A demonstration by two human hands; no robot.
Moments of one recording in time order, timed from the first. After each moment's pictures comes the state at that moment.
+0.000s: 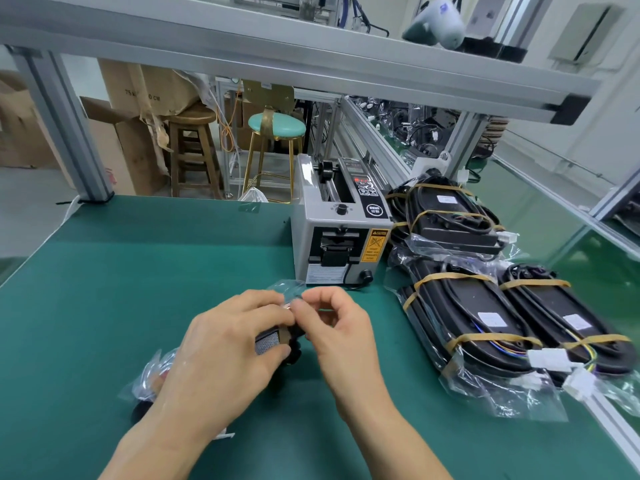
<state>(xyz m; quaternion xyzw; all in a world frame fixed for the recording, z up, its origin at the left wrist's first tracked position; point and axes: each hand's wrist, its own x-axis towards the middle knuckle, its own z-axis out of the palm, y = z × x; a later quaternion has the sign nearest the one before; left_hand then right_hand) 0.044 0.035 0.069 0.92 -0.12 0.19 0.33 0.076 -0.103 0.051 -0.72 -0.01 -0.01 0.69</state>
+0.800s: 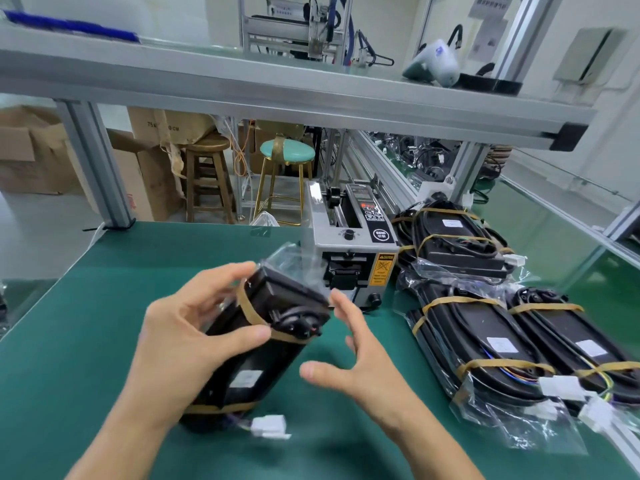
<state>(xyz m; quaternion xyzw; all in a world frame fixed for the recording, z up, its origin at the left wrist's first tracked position) 0.060 0.072 0.078 0.72 -0.09 0.20 0.66 0.083 -0.139 0.042 -0.76 -0.14 0.12 0.62</state>
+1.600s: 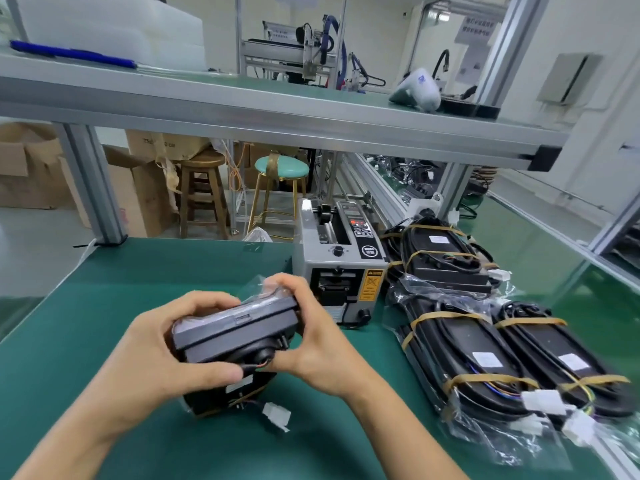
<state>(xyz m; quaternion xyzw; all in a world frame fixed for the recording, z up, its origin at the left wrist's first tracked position) 0.056 0.097 0.094 0.78 -0.13 0.10 0.60 0.119 -0.105 0.072 -0.75 -0.33 0.06 0.57</state>
